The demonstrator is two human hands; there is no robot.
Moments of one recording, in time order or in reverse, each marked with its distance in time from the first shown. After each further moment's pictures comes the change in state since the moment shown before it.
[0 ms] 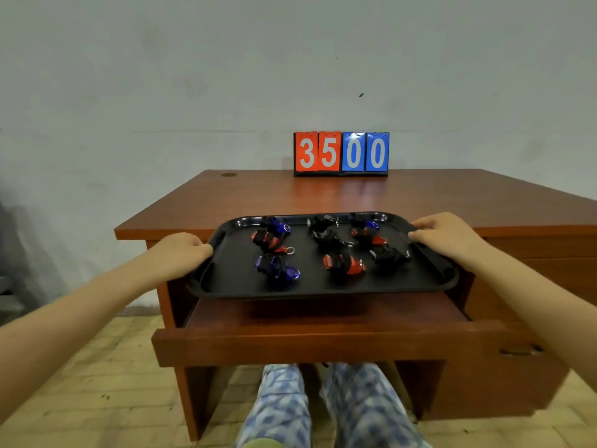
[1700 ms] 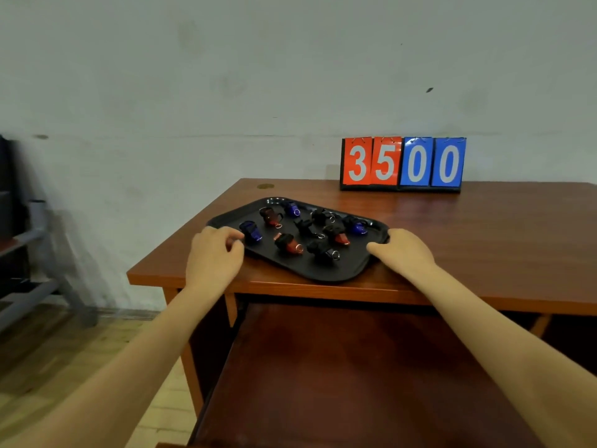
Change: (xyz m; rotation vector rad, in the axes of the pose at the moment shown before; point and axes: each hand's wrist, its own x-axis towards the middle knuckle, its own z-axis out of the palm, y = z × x) left_hand 0.147 -0.018 0.016 -0.105 0.523 0.064; right_hand 0.182 -0.094 0.133 0.046 -0.086 0.044
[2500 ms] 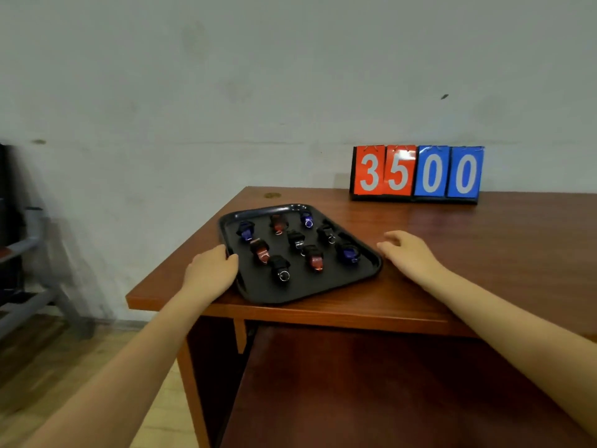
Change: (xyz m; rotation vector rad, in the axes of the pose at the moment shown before) left_hand 0.046 -0.039 0.009 0.082 -0.298 -0.164; right_hand 0.037 -0.015 0.013 0.261 -0.031 -0.072
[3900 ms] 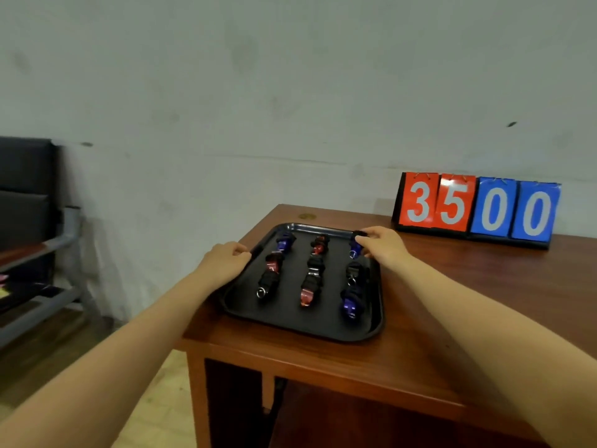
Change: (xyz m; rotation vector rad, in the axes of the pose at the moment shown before) left_hand 0.075 -0.028 -0.032 -0.187 -0.038 -0.066; right_hand 0.128 -0.074 0.092 0.257 -0.060 -0.111
